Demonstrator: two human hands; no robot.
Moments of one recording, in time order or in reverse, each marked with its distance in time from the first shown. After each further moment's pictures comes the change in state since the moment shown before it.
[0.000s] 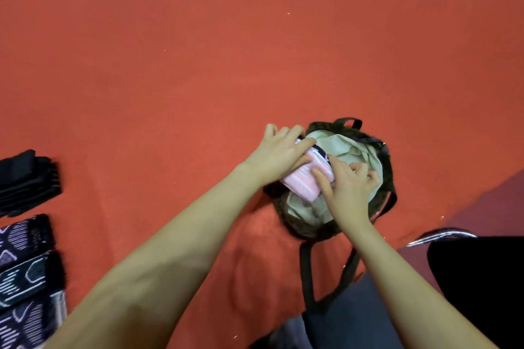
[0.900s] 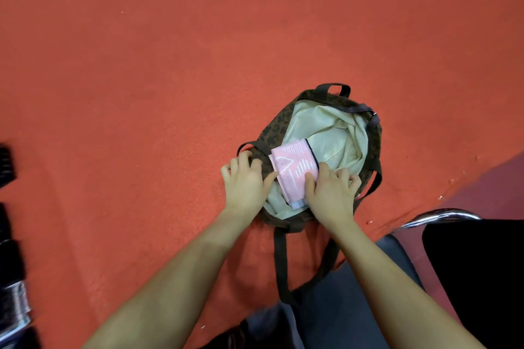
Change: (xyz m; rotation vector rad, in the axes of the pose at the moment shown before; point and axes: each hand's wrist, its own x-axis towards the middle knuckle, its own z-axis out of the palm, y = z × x) left_hand -0.039 0.081 0.112 -0.085 -0.102 -0.714; right_hand -0.031 0.079 0.063 -0.142 -0.153 0.049
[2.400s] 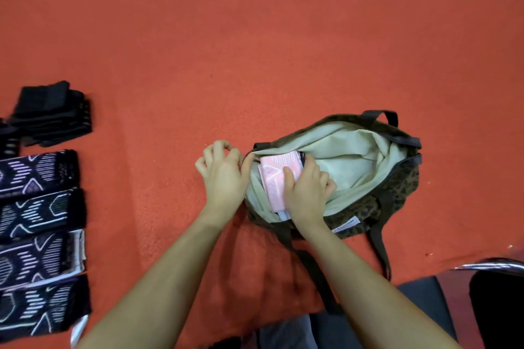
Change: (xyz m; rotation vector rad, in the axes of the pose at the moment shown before) left_hand -0.032 -0.144 -0.055 -0.256 0.219 -0.402; right_hand -0.021 -0.173 0.028 0.244 -0.257 0.044
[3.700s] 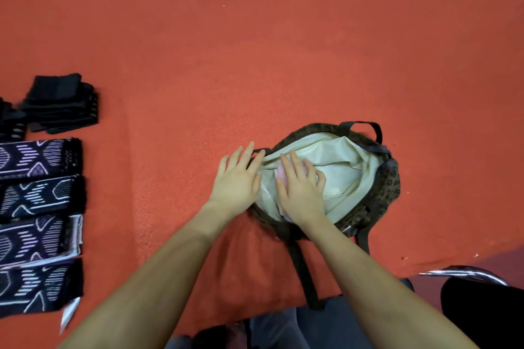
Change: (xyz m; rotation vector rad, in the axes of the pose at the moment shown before) left_hand -0.016 0.012 -0.011 0.247 -0.408 0.307; right_hand -0.003 0.009 -0.038 -0.202 -0.153 -0.401
